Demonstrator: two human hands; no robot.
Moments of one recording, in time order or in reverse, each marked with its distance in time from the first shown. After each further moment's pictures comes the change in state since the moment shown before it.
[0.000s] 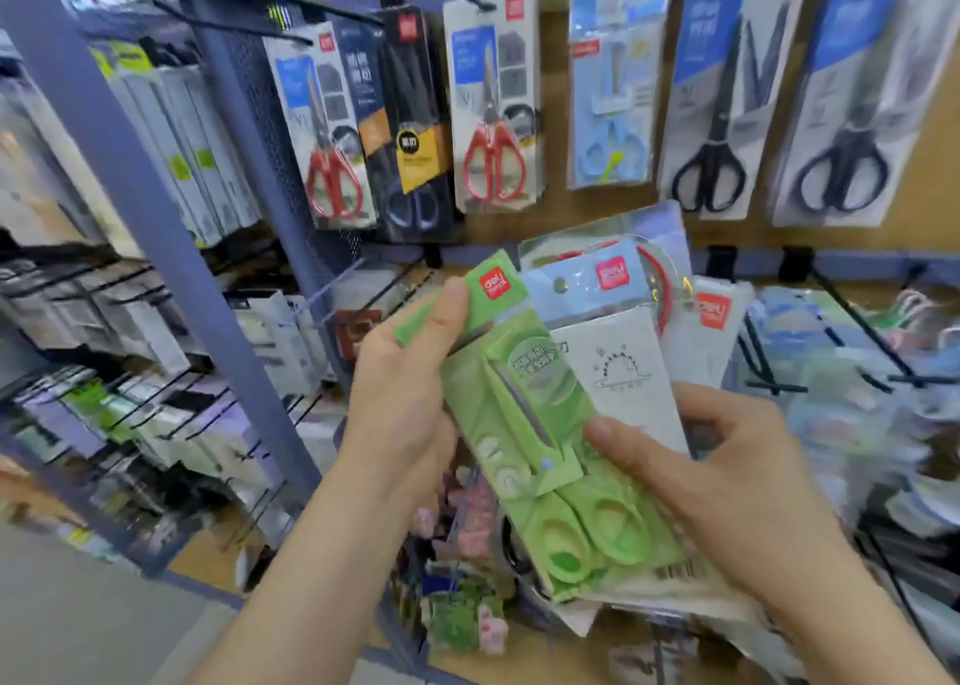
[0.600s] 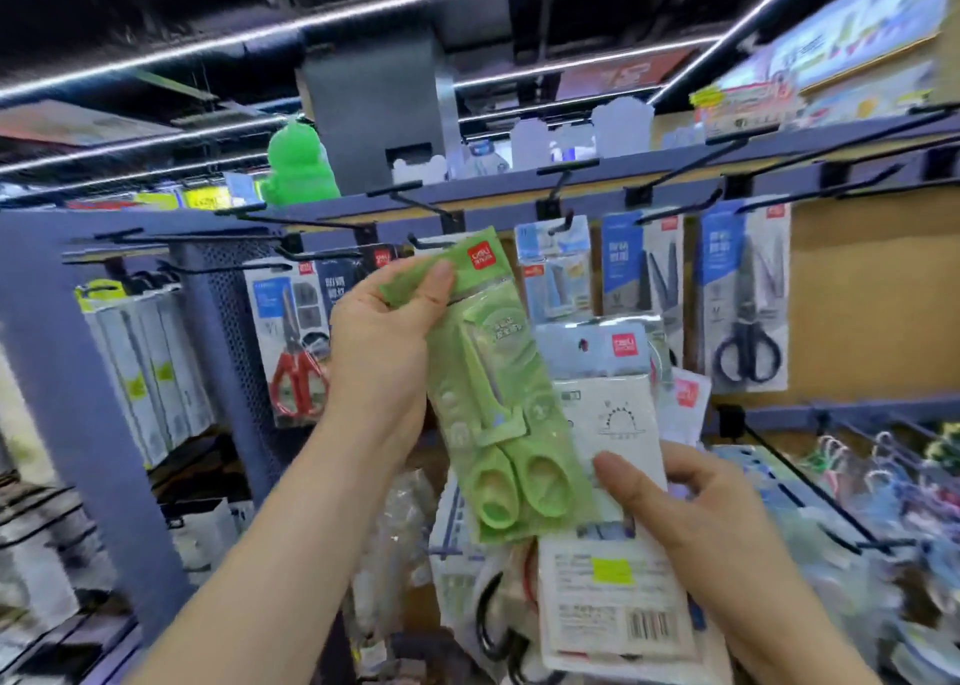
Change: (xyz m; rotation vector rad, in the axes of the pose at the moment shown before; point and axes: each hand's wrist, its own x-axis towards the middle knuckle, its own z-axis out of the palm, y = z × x) left_hand 0.117 0.106 0.052 0.065 -0.169 0.328; right_hand 0.071 -0.044 0.014 0.115 0.275 0.047
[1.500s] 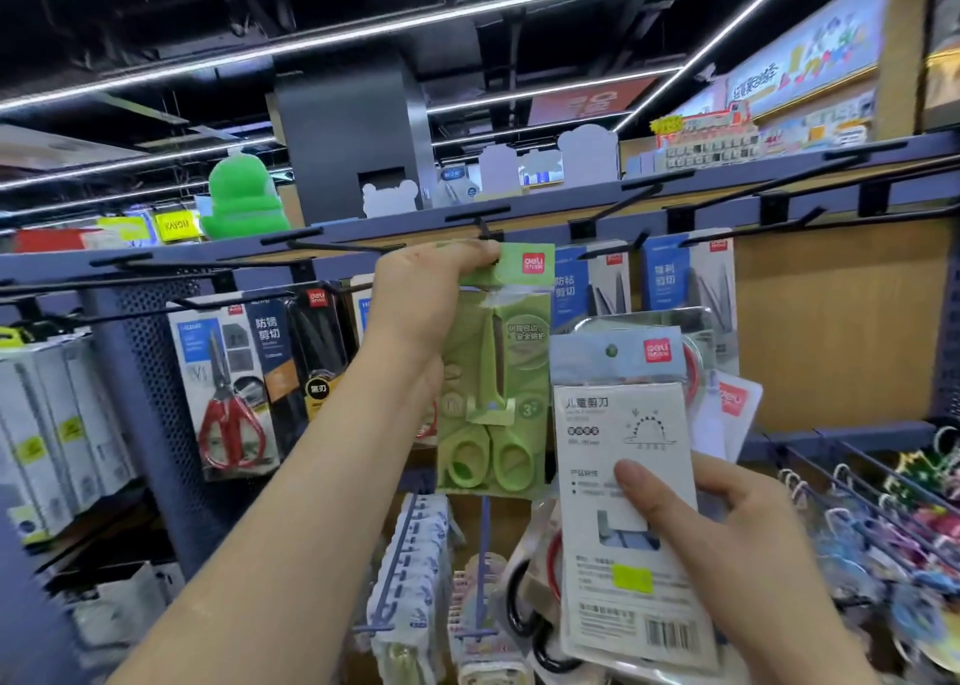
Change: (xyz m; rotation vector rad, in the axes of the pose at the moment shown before) left_hand 0.045 -0.005 0.091 0.181 -0.117 -0.145; right_hand 0.026 -0.011 -0.055 -0.055 0.167 -0.053
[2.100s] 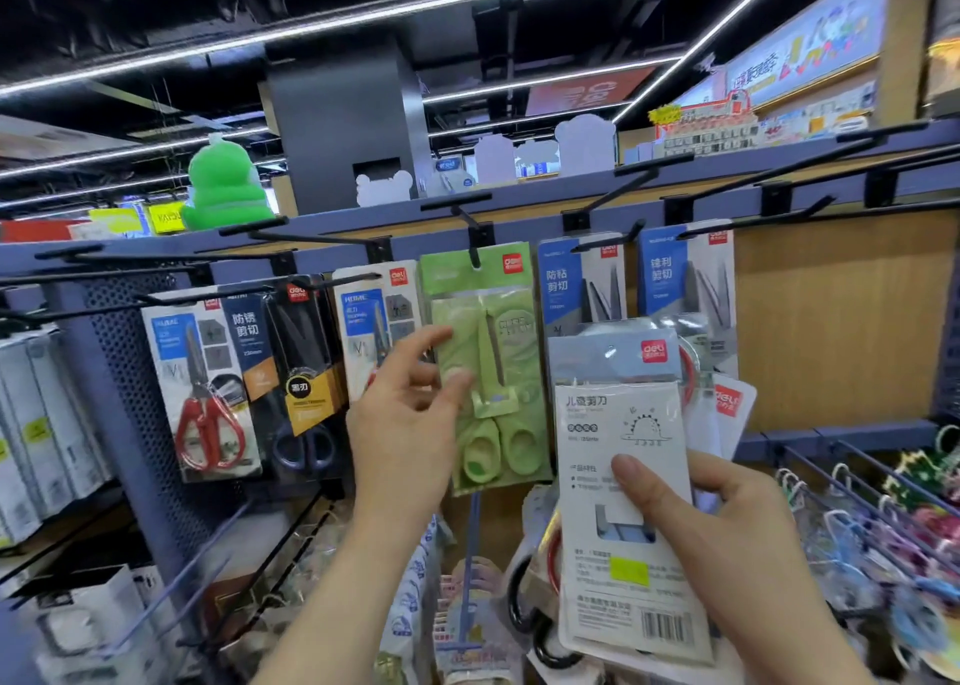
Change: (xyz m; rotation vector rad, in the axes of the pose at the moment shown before) left_hand -0.035 -0.093 -0.026 0.408 0.177 0.343; right_hand 0.020 0.014 -0.004 -0.002 0.000 -0.001
